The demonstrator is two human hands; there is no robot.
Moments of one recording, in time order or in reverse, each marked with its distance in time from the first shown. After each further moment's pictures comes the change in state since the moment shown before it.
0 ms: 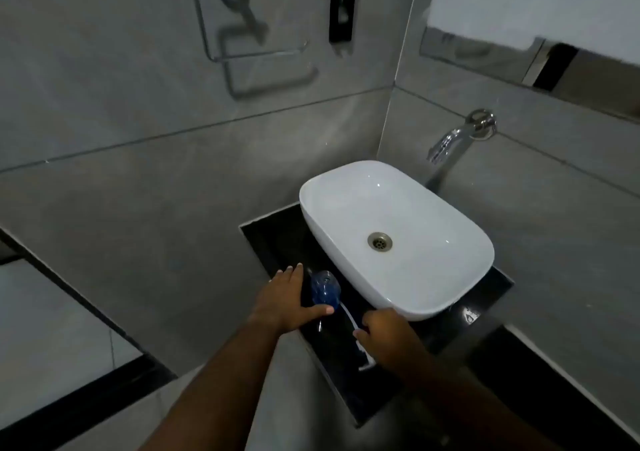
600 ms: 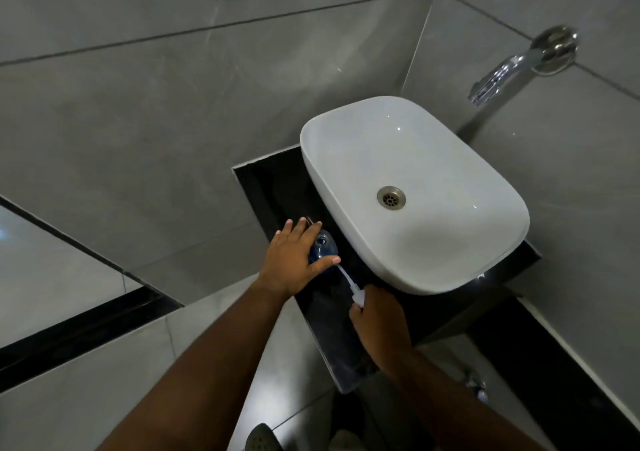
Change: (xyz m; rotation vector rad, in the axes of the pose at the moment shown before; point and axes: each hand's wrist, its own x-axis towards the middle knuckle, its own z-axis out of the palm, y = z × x) left_hand 0.039 0.006 0.045 -0.054 0.160 0.054; right_hand 0.016 0.013 0.049 0.140 0.090 0.160
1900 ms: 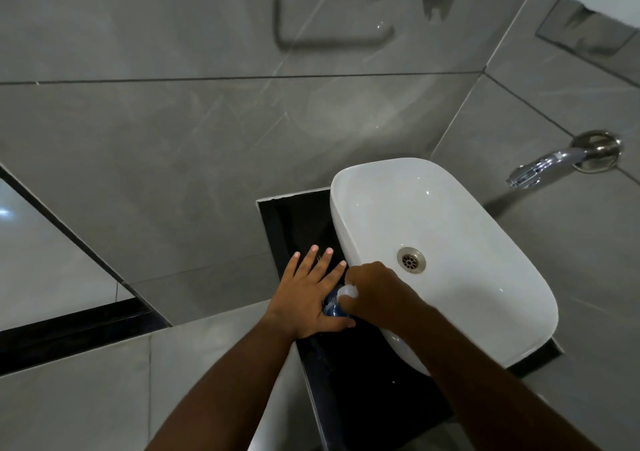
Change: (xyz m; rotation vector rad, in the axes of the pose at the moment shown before) left_hand 0.026 -0.023 0.007 0.213 0.073 0.202; right_hand 0.092 -0.090 -0.097 -0.157 -0.243 -0.512
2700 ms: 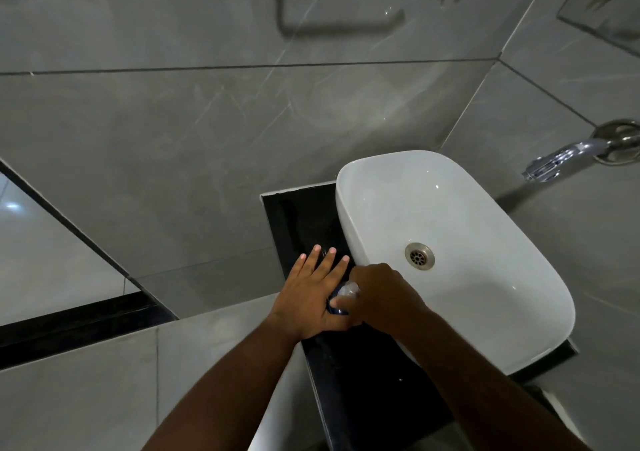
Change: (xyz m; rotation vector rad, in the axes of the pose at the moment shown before) left_hand -0.001 -0.001 0.010 -0.121 0.005 -0.042; right_hand 0.007 0.005 0.015 0.011 -0.052 0.048
